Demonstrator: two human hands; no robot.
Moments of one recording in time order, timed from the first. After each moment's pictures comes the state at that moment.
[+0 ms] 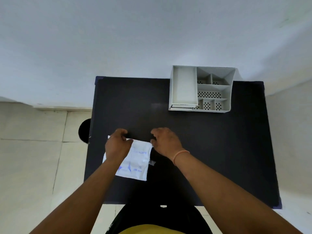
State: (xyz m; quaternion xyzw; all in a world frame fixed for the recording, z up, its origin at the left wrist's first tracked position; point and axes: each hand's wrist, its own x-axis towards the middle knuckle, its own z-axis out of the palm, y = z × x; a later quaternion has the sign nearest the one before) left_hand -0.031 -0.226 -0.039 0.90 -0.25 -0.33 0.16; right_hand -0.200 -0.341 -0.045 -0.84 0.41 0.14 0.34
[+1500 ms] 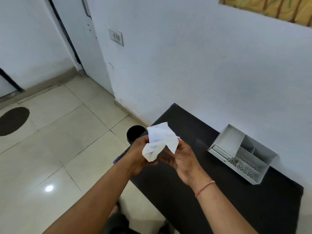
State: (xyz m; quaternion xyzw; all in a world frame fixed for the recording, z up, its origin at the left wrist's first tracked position) left_hand -0.115 -0.064 0.157 0.67 0.01 -0.37 0.64; right_hand -0.210 -0.205 0.168 -0.58 0.21 0.01 0.79
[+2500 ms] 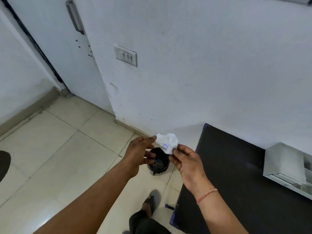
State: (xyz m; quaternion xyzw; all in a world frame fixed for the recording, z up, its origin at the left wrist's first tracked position) left_hand 0.272 0.053 0.131 0.67 0.04 -0.44 0.60; right_hand 0.125 -0.077 0.109 -0.39 0.45 -0.17 0.78
